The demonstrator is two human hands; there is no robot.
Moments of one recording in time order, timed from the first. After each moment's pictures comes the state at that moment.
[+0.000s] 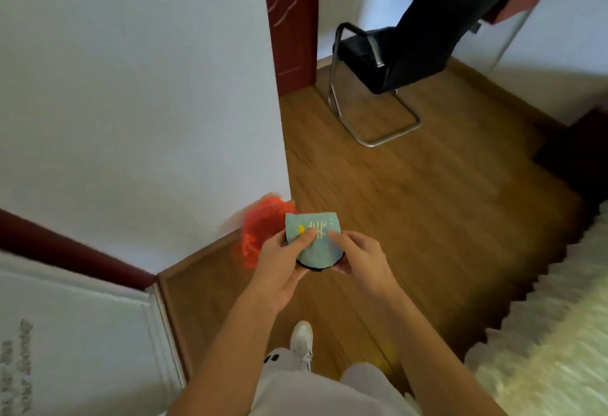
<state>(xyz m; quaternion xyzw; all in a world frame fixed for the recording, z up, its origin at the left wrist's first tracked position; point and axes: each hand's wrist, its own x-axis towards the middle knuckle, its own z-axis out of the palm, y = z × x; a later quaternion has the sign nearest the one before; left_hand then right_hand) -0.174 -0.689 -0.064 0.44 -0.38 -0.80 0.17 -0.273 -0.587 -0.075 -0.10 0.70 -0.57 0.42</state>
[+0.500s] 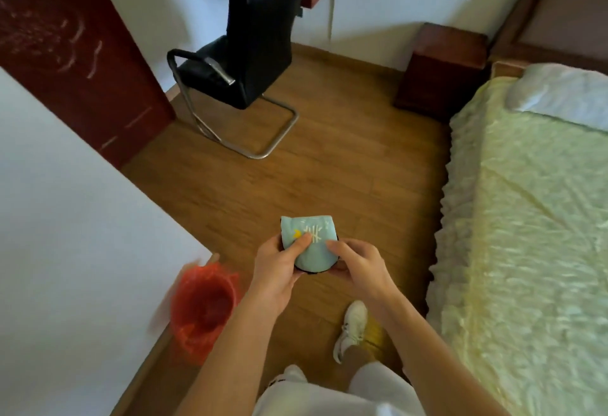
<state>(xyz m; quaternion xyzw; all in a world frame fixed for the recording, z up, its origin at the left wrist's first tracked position) -0.377 -0.701 -0.073 0.34 -0.52 -0.78 -0.07 -0.405 -0.554 -0.082 0.12 0.69 -0.66 0.27</state>
